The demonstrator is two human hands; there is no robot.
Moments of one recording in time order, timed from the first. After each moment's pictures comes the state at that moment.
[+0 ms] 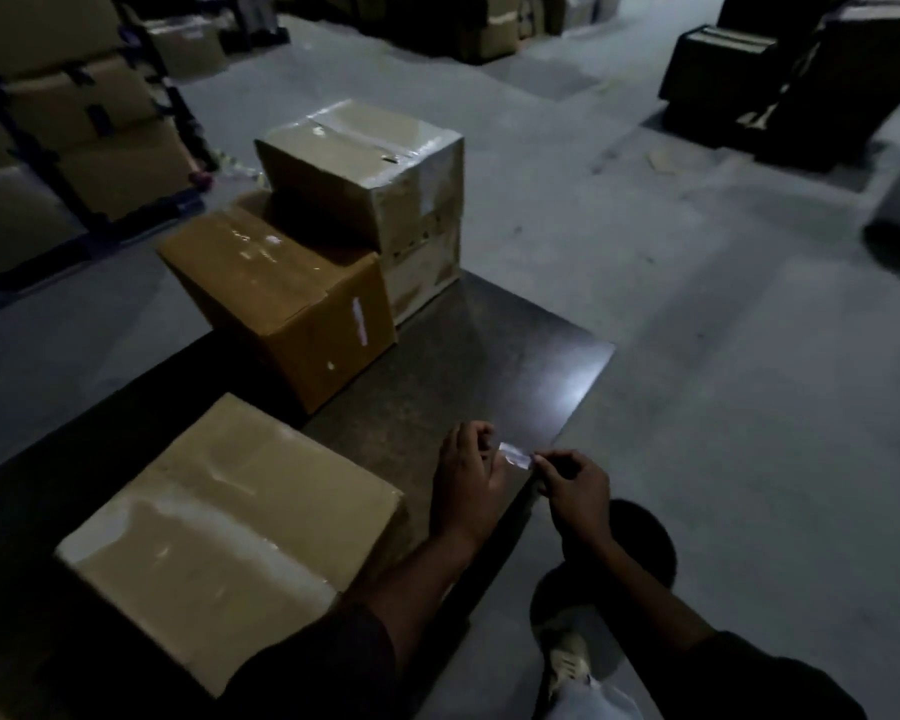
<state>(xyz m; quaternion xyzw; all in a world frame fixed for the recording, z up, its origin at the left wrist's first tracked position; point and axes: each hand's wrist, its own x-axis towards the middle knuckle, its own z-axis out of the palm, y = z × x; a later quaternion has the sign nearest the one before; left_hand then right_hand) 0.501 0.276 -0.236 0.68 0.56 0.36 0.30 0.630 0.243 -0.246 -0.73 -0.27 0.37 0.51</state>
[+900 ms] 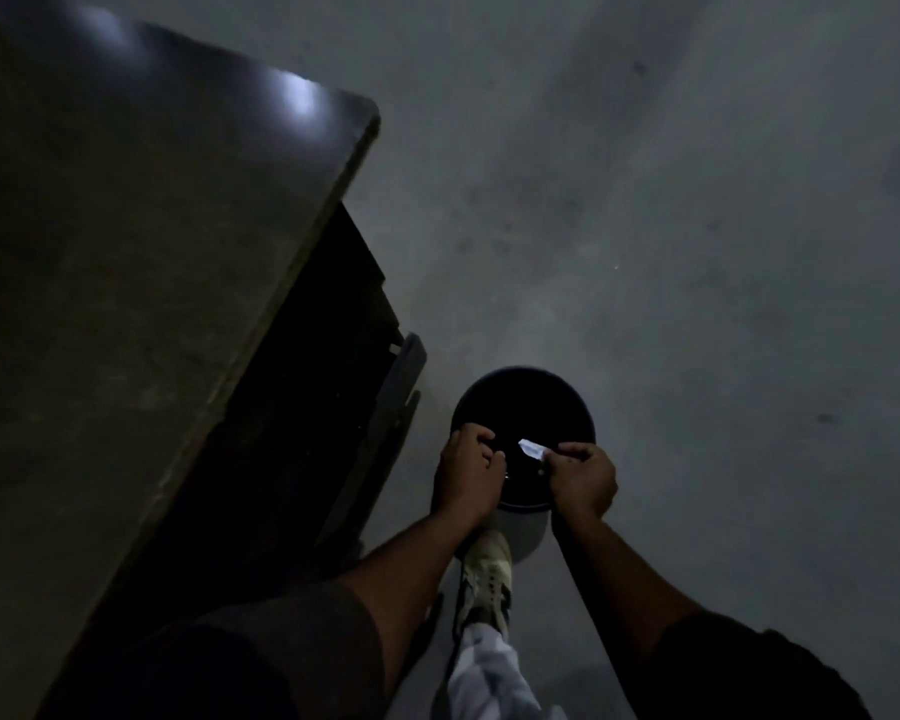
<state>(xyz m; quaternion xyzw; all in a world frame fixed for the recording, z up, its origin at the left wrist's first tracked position) 0.823 0.294 -0.619 0.65 0.61 -0.01 0.46 0.927 0.236 -0.637 -0.89 0.08 0.31 0.32</state>
